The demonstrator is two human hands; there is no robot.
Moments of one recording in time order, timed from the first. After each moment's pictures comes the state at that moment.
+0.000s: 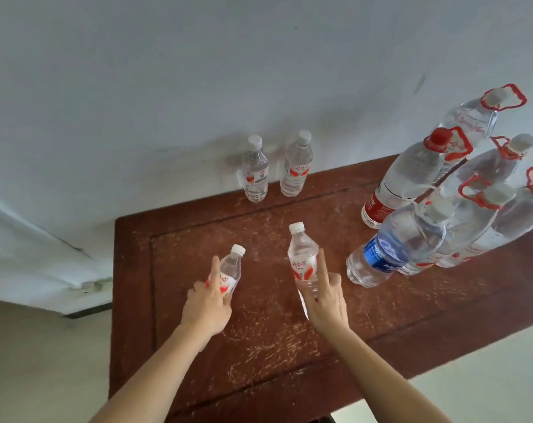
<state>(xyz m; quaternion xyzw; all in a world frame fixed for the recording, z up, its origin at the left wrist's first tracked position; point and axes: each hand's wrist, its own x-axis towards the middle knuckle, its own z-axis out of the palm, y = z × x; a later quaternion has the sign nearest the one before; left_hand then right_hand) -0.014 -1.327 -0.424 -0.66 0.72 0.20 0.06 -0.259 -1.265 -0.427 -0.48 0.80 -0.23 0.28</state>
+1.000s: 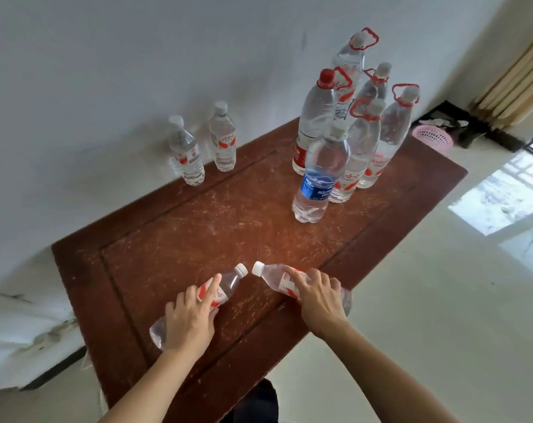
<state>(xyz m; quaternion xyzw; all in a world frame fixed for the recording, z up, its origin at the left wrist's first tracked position) 0.032 -1.249 -0.447 -0.44 0.89 0.08 0.01 -0.217 -1.123 -0.430 -0.51 0.85 -0.01 0.11</state>
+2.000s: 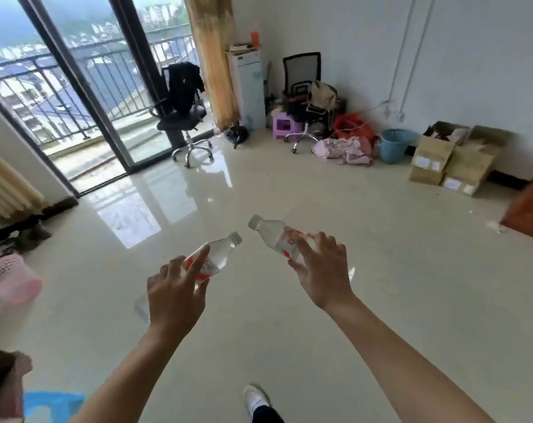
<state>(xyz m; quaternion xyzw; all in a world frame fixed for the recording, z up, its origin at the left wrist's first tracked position) -0.274 -0.604 -0.279 0.34 0.92 0.11 -0.18 -0.144 -0.350 -0.302 0.20 0.93 -0.15 -0.27</state>
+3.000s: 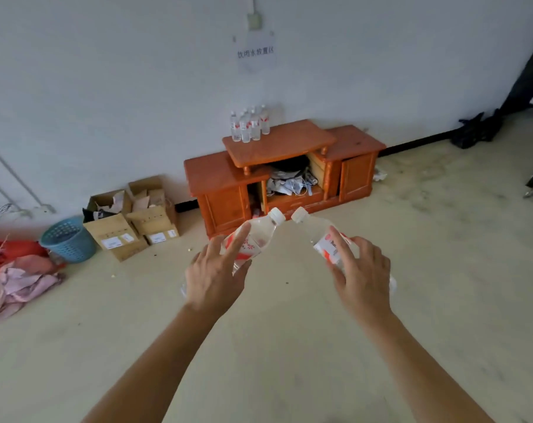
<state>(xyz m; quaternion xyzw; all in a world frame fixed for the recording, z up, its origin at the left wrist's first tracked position) 0.092 0.268 -0.246 0.83 0.49 0.26 -0.04 0.354 0.193 -0.294 0.74 0.58 0.14 -0.31</state>
